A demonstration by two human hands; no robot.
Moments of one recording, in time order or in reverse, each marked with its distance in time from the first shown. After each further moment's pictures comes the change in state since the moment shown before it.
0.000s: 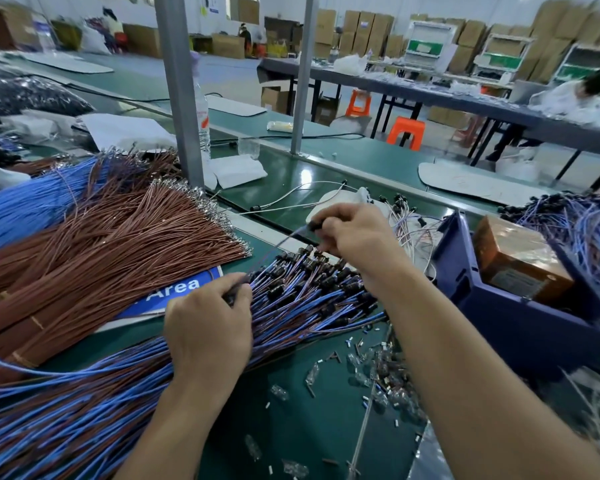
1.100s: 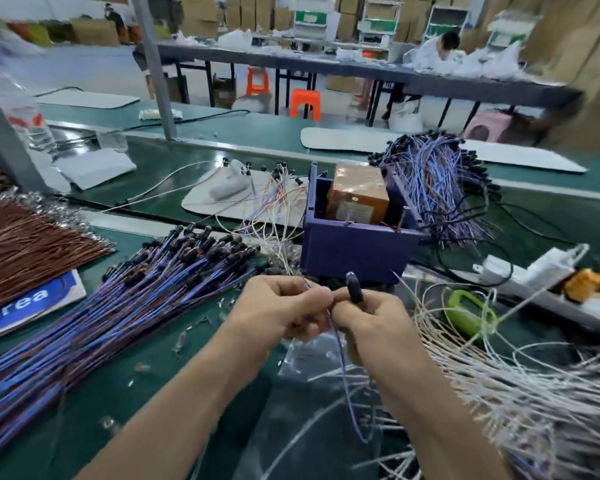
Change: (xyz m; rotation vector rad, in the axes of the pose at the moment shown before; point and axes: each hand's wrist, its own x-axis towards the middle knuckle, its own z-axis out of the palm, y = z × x) left_hand -0.110 0.133 0.054 -0.880 -1.187 -0.104; right_hand -0.207 0.080 -0.127 0.173 0.219 0.155
